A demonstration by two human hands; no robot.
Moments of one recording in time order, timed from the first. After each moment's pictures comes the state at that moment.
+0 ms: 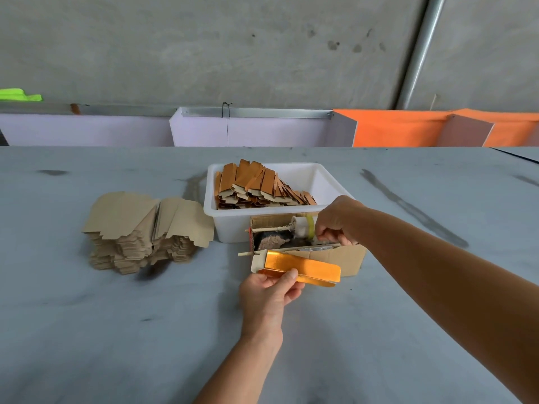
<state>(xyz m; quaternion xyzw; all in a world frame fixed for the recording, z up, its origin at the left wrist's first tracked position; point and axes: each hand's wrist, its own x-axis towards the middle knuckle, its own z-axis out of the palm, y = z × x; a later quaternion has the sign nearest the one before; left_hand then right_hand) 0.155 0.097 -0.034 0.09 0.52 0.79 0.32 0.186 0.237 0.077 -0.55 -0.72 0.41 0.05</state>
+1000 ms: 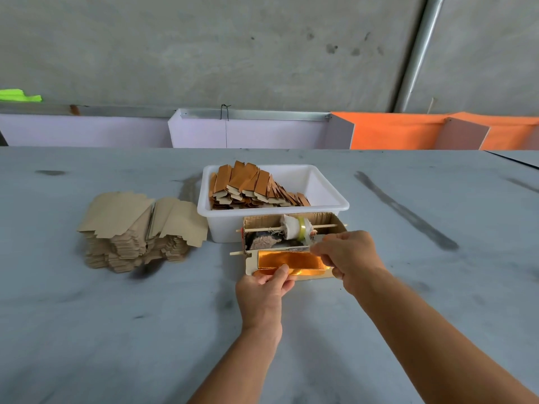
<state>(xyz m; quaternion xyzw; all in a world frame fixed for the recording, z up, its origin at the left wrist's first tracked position) 0.163 0.114 -0.037 0.03 0.55 0.79 0.27 0.235 0.198 0.042 -0.53 -0.60 0.54 0.25</state>
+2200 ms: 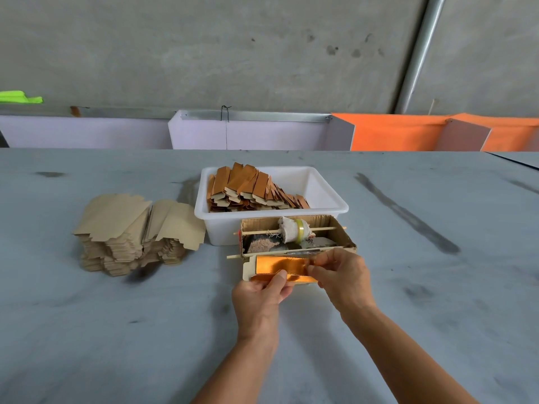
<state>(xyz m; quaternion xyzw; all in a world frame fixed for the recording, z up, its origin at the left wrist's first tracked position) 0.166 0.109 -0.038 0.05 0.54 0.79 0.27 0.245 0.194 -0.004 -0.45 -0.71 0.43 0.33</state>
